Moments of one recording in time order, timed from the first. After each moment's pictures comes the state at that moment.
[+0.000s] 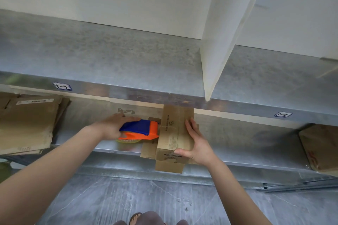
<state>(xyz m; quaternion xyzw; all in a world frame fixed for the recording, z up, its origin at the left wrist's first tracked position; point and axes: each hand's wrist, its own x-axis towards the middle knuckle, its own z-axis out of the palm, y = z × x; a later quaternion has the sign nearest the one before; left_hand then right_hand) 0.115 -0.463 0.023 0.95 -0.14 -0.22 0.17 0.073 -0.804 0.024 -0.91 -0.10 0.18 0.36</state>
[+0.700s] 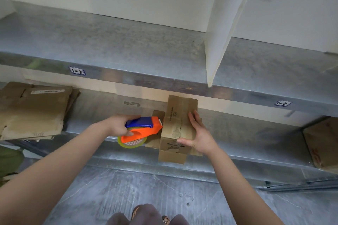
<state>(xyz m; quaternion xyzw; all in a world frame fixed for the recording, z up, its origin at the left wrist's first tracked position) 0.083 -0.473 0.016 0.94 -0.05 -0.25 0.22 0.073 -0.802 0.026 -0.92 -0.11 0.17 0.34</state>
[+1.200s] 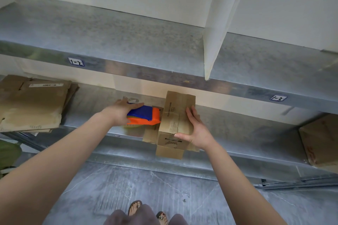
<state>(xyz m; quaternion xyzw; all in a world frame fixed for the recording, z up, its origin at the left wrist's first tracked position) 0.094 -0.484 0.029 0.98 -0.09 -0.16 0.09 0.076 -0.806 0.024 -0.92 -0.12 0.18 0.32</state>
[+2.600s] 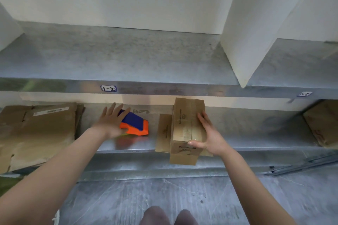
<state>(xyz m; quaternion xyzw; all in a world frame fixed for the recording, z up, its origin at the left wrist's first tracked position) 0.116 -0.382 0.006 0.98 -0.09 -0.17 0.02 0.059 -0.764 0.023 -0.93 -0.05 0.15 0.34</state>
